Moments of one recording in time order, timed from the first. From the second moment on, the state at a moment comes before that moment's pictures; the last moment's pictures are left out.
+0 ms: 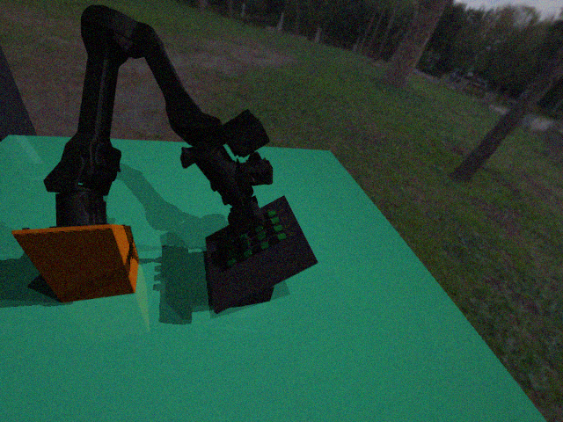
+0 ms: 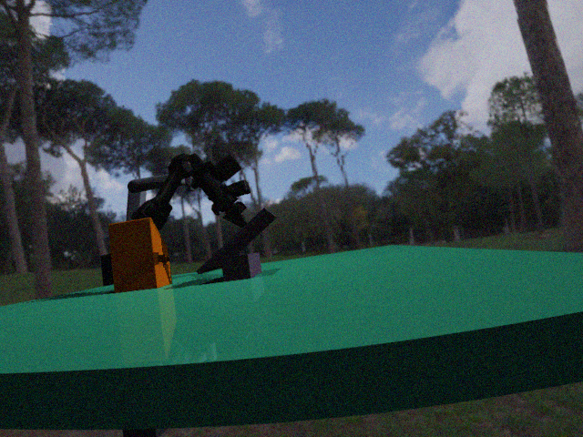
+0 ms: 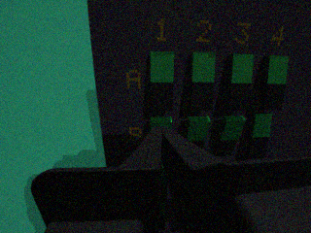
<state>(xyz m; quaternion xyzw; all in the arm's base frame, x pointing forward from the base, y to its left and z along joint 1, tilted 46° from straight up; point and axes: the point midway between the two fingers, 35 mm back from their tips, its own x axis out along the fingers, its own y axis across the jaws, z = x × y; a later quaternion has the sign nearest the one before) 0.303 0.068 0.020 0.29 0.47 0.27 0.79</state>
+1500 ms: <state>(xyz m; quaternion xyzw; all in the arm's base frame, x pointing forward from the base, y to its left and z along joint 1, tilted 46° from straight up) 0.305 0.071 0.017 0.29 0.47 0.27 0.79</state>
